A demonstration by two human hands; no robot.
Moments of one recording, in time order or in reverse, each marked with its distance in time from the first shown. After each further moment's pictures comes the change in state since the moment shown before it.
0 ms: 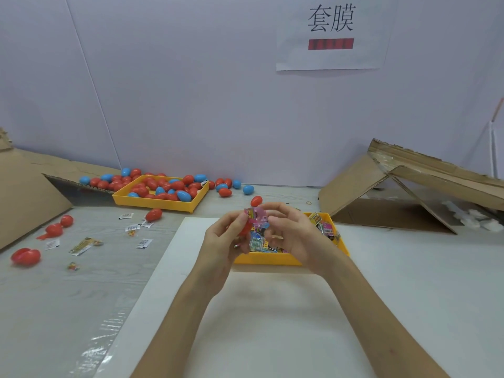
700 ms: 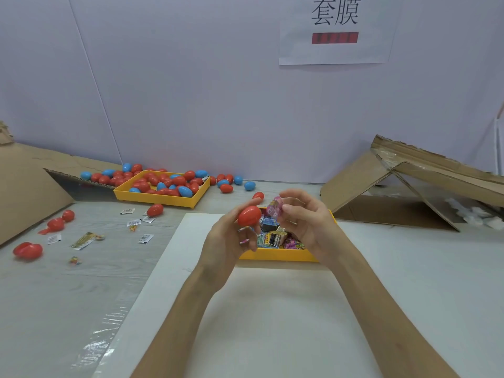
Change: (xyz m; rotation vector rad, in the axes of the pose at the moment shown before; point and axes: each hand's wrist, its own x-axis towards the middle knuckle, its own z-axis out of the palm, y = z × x) left_hand -0.001 0.004 0.003 -0.064 -0.081 -0.031; right_hand -0.003 -0.007 -0.011 0.095 0.114 -0.138
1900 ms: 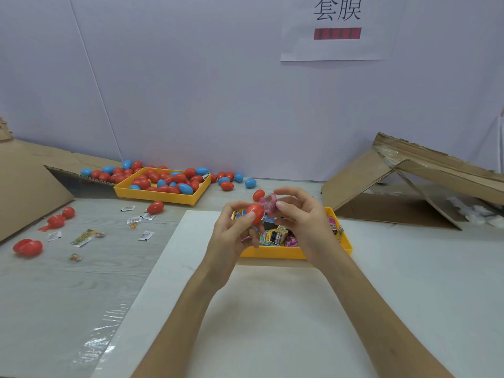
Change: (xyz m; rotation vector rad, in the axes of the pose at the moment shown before) left_hand 0.001 -0.008 0.000 0.103 0.049 0.071; right_hand 0.003 0.013 0.014 -0.164 0.150 -0.101
